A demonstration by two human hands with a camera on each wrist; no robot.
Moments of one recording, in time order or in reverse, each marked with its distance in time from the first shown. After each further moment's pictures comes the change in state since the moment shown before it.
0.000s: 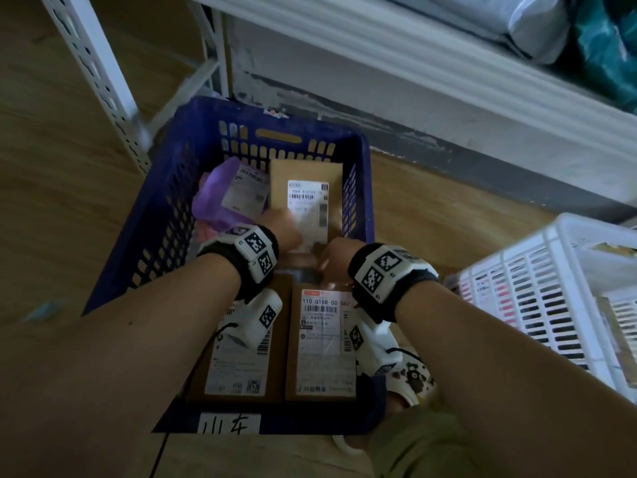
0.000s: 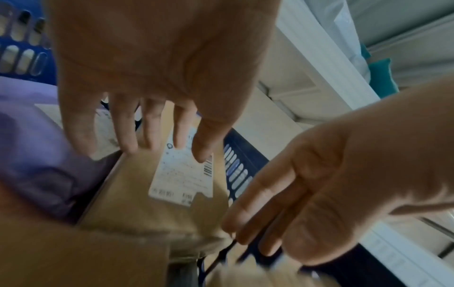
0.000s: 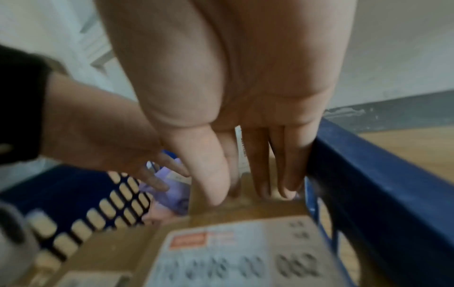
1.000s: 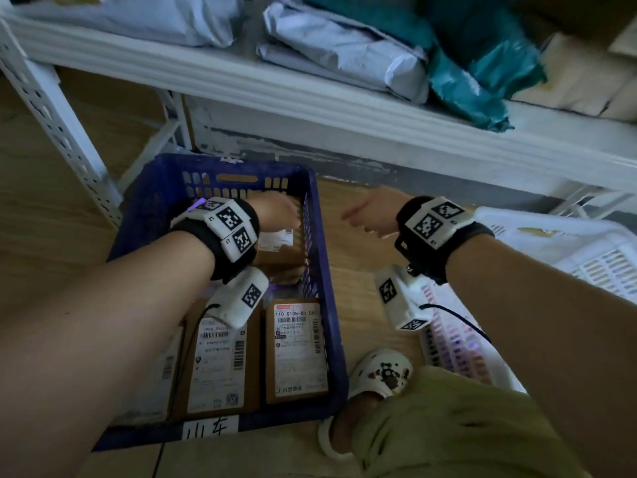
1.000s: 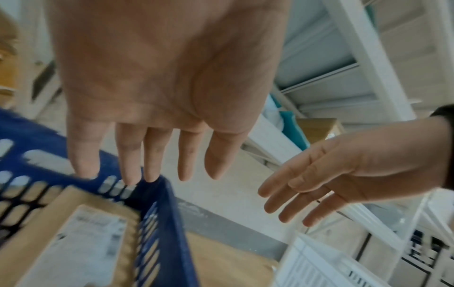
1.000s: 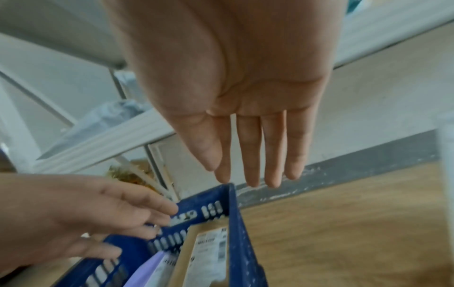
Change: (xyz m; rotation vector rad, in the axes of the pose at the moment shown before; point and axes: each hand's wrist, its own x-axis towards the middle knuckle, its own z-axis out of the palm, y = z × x) left_hand -0.064 0.087 -0.061 0.139 0.045 0.215; right_hand -0.108 0.078 -0.075 0.380 0.360 0.099
